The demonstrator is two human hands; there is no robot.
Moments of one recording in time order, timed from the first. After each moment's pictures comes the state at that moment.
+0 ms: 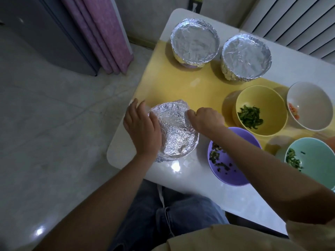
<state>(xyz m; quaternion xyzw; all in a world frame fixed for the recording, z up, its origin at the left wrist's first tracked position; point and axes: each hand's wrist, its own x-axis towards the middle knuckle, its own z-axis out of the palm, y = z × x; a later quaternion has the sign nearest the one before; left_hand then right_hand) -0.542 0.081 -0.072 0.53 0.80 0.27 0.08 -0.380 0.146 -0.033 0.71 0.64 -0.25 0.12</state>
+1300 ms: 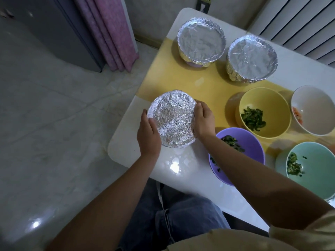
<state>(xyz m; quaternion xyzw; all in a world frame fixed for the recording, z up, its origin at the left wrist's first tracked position) -0.534 0.061 -0.090 0.40 0.80 0.35 0.29 -0.386 0.126 -0.089 0.67 0.50 -0.43 -0.35</state>
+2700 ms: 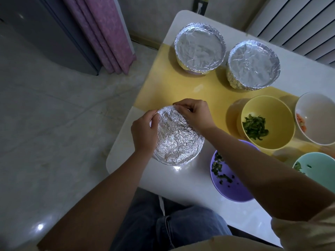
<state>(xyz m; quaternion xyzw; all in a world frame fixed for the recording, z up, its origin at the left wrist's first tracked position) -0.557 0.116 -0.082 0.52 0.75 0.35 0.21 -0.393 0.186 -0.075 0.55 0.67 -0.42 -0.27</state>
